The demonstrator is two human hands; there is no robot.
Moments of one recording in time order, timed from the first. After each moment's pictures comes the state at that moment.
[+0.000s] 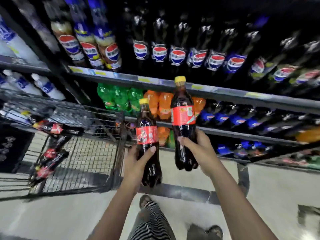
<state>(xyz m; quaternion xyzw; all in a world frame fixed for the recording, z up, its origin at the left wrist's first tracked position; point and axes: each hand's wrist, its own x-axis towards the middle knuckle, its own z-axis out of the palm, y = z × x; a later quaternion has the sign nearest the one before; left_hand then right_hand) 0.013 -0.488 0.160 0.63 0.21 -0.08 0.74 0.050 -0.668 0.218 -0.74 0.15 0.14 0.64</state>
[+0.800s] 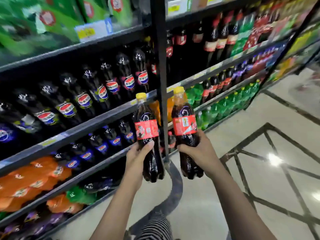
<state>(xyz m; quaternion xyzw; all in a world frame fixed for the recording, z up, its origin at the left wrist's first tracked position) -0.054 -1.070 0.232 0.59 -0.05 -0.31 0.74 -0.159 -1.222 0.253 -0.69 0.36 -0.15 0.61</state>
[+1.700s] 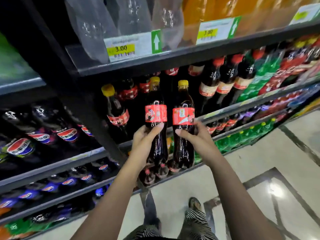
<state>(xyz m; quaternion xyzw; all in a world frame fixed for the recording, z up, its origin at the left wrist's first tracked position) 0.116 -1.419 0.228 0.65 -0.04 -0.27 0.71 0.031 -1.571 0.246 -0.68 0.28 -0.08 0.67</state>
